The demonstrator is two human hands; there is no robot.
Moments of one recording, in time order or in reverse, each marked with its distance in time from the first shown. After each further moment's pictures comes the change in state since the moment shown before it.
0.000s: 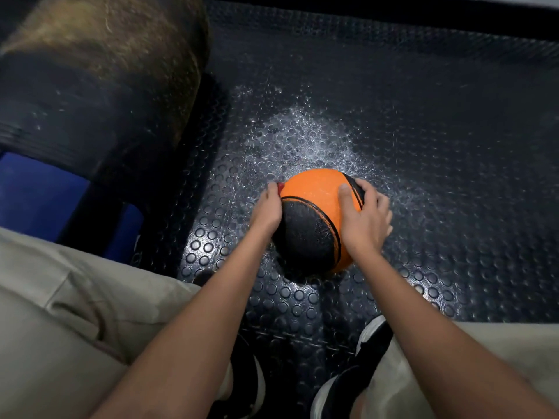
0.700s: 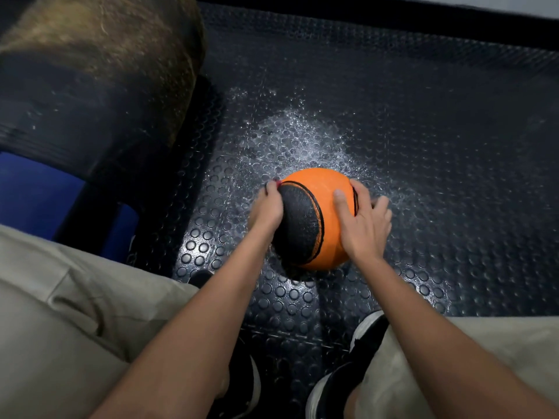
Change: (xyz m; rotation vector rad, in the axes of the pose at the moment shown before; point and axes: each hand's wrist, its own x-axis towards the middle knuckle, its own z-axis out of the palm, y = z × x) left_hand -0.002 0.006 0.005 -0.033 0.059 -0.065; right_hand -0.001 0.011 -0.016 -0.164 -0.062 -0.106
